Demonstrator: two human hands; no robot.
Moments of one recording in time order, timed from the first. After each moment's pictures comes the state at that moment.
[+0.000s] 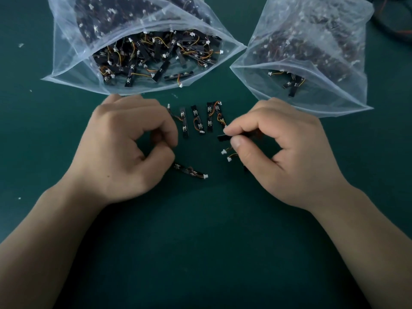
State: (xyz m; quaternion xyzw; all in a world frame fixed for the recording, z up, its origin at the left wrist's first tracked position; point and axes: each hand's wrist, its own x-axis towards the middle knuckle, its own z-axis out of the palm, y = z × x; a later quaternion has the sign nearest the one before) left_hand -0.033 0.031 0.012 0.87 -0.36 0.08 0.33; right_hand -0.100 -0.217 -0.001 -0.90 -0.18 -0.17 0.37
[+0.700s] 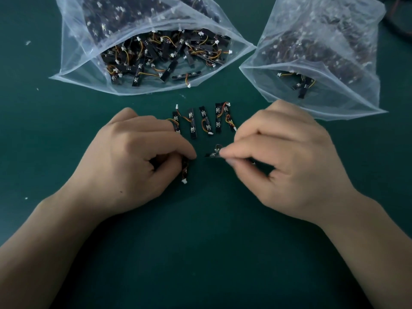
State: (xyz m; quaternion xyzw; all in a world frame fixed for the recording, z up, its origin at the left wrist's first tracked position) left_hand -0.037 0.043 -0.002 0.87 -0.41 0.07 0.27; right_hand -0.099 -0.207 -0.001 -0.91 -0.23 -0.23 0.27
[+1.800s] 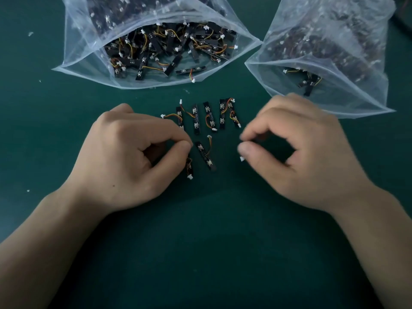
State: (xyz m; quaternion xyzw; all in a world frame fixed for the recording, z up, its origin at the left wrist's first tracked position) left_hand -0.045 0.042 0.003 0.88 -0.34 0.09 0.33; right_hand -0.097 -0.220 0.005 -0.93 -0.19 -0.14 0.28
